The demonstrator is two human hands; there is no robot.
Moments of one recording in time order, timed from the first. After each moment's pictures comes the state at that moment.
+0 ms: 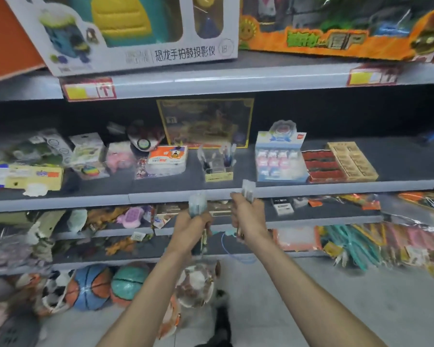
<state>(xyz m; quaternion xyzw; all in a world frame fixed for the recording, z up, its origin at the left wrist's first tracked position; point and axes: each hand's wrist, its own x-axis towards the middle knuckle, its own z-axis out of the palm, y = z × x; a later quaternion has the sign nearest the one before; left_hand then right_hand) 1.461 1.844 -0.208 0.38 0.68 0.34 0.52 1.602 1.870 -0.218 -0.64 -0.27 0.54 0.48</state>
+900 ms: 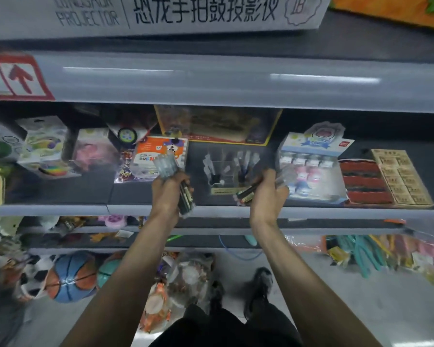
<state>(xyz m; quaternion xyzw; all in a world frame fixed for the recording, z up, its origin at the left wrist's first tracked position) 1.405 2.064 -0.273 0.18 0.63 0.51 0.56 1.581 2.052 -0.261 -0.67 -0.16 0.39 0.61</state>
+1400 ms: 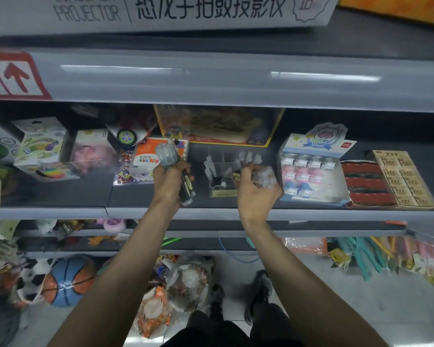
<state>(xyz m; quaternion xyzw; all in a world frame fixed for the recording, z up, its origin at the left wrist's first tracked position) 1.401 2.096 -0.280 0.21 0.63 0.51 0.55 1.566 2.071 -0.291 -0.66 -0.37 0.21 0.62</state>
